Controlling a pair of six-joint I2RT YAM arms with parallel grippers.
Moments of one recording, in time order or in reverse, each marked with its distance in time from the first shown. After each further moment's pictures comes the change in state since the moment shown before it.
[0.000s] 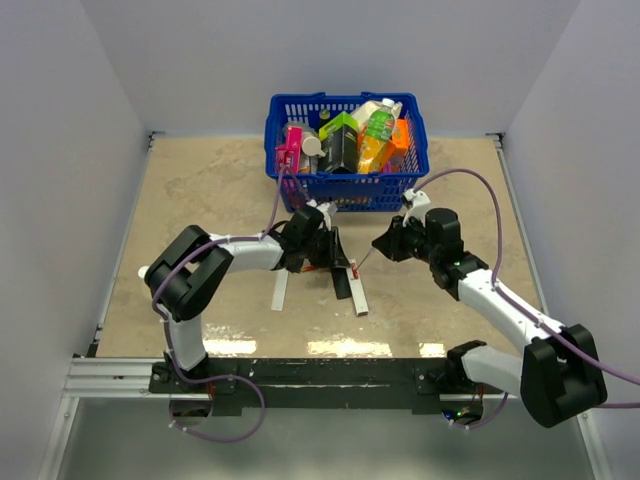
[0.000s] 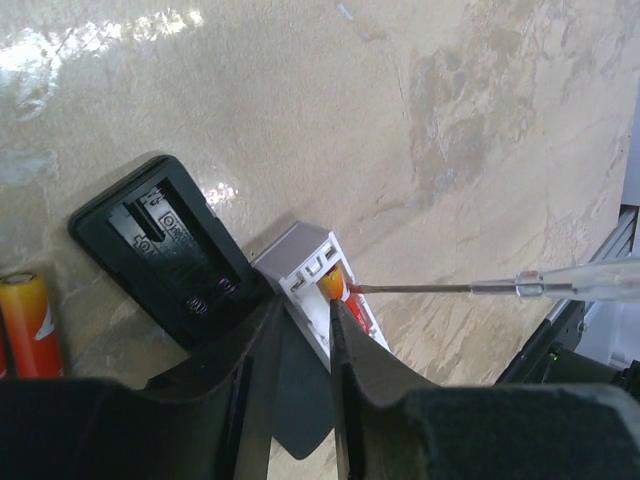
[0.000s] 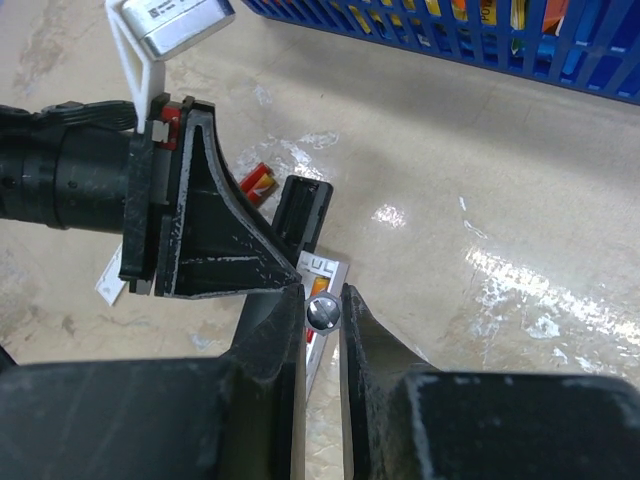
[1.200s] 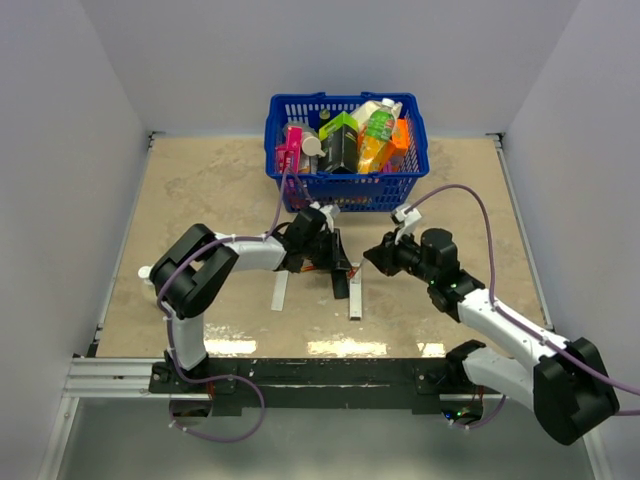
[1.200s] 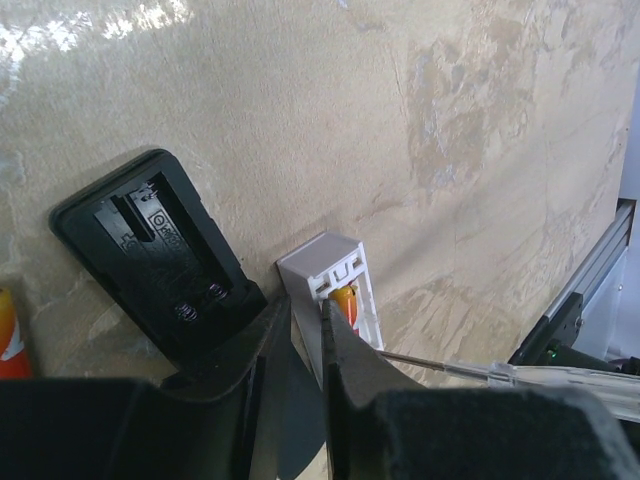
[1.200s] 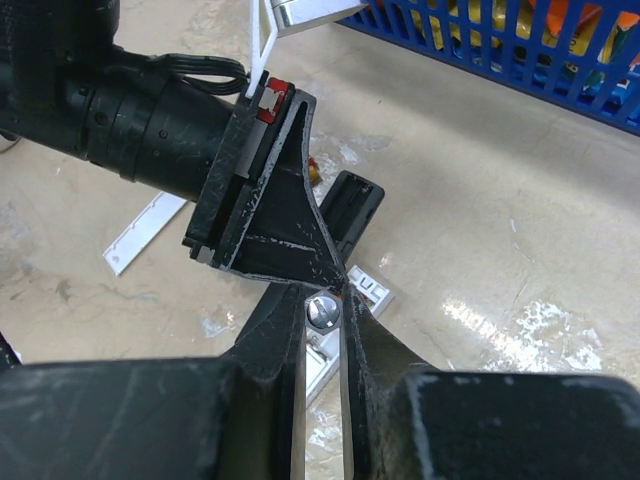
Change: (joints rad) left arm -0.008 0.032 0.007 0.029 0.022 -0.011; right arm 0.113 -0.105 -0.158 0.195 0.024 -0.064
